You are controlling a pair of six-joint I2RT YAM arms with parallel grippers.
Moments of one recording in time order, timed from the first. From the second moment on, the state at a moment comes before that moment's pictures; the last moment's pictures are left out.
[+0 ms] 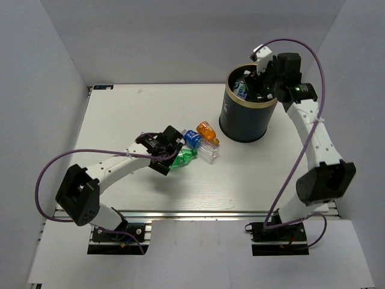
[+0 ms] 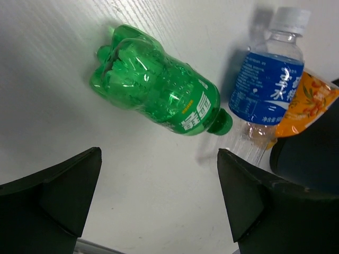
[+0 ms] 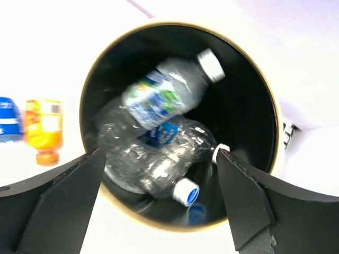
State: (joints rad) left arm -0.73 1.46 1.07 -0.78 -0.35 -1.70; right arm 0.19 1.63 1.75 -0.61 -0.20 -0.43
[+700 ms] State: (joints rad) left arm -0.67 1.84 1.21 -0.73 -0.36 -1.91; right arm 0.14 1.21 1.32 -0.58 -0.40 -0.40
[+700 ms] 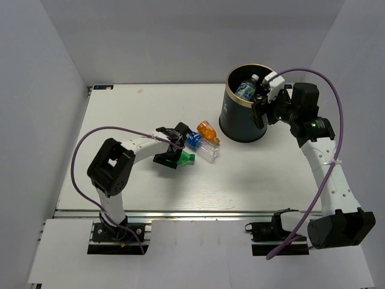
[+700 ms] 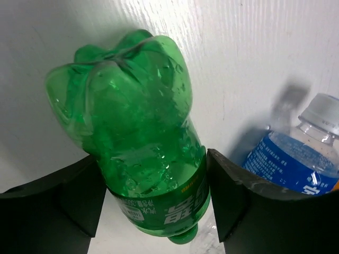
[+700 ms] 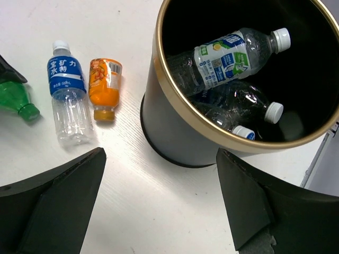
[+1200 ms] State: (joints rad) left arm -0.65 1.71 1.10 -0.76 -0.38 -1.68; right arm 0.11 1.18 1.30 -0.60 -0.51 -0.38
